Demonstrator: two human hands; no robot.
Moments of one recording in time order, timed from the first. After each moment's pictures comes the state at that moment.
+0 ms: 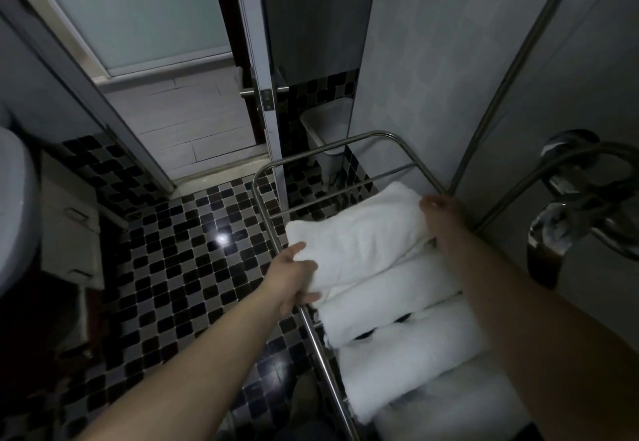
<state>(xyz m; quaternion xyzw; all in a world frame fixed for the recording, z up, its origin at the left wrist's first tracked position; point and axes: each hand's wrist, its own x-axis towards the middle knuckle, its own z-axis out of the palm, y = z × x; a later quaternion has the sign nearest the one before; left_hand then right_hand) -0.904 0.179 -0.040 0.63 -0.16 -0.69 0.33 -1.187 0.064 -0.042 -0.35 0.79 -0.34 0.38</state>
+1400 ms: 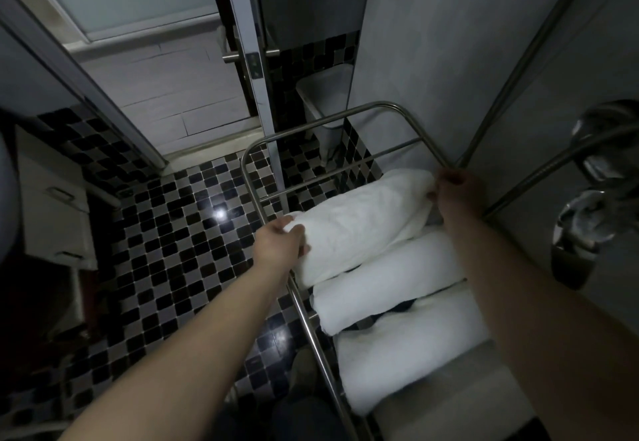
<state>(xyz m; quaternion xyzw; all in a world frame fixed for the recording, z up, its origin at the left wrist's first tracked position) -0.908 0.147 -0.060 0.72 -0.18 -0.55 0.37 -1.200 0.045 -0.072 -0.30 0.78 -0.43 0.34</state>
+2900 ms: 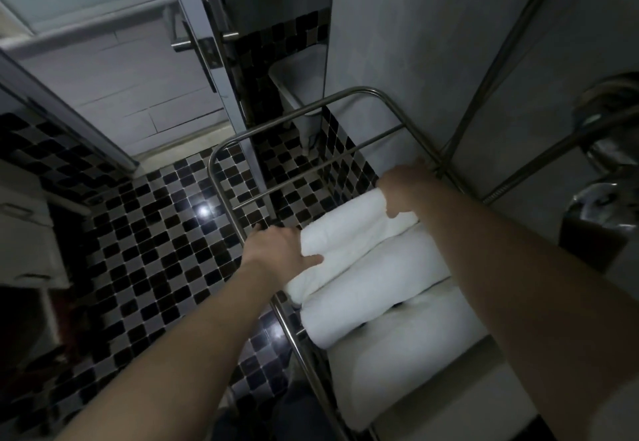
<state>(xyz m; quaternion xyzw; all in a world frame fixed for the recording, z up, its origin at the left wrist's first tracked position) -0.913 0.108 -0.103 0.62 -0.74 -0.20 -0.17 -1.162 0.011 -0.063 -0.74 0.58 0.33 0.12</state>
